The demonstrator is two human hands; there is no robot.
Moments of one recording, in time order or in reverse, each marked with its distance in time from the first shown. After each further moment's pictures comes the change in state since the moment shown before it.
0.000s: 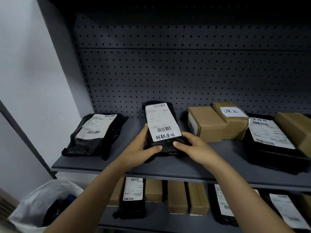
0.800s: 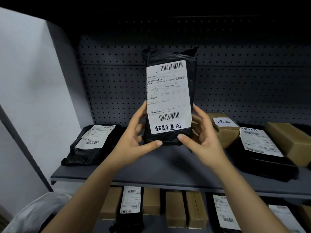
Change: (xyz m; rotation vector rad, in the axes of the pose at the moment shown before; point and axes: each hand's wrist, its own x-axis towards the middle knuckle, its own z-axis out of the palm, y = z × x) left_hand -0.018 0.075 -0.012 -0.109 0.082 0.405; right_hand -0.034 -0.053 -0.025 0.209 0.222 -0.682
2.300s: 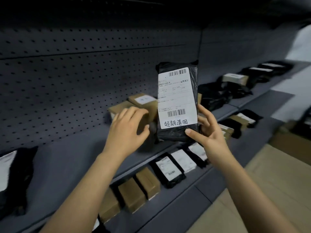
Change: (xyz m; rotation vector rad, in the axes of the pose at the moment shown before) left_hand 0.042 -0.013 0.110 0.671 -0.155 0.549; right_hand -0.148 -0.069 -0.072 -0.277 0.655 0.319
